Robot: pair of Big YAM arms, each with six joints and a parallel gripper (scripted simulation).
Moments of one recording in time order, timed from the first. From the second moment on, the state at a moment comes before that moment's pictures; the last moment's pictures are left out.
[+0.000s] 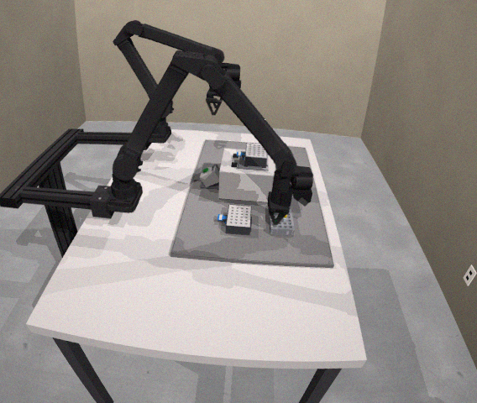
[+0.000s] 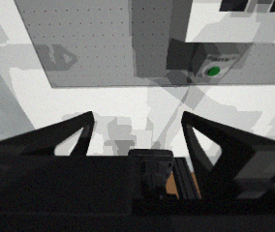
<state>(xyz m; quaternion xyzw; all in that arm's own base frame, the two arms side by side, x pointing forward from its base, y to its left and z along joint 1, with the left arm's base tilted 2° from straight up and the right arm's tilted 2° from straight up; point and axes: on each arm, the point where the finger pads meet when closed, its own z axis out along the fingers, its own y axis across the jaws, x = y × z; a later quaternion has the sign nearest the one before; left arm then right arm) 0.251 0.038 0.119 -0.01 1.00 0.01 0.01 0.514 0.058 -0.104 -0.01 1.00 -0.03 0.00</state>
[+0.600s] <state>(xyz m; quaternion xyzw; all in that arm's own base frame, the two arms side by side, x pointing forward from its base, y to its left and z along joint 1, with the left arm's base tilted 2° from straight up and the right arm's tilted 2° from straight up) 0.249 0.038 0.117 -0.01 1.00 0.01 0.01 0.514 0.058 -0.104 -0.01 1.00 -0.03 0.00</state>
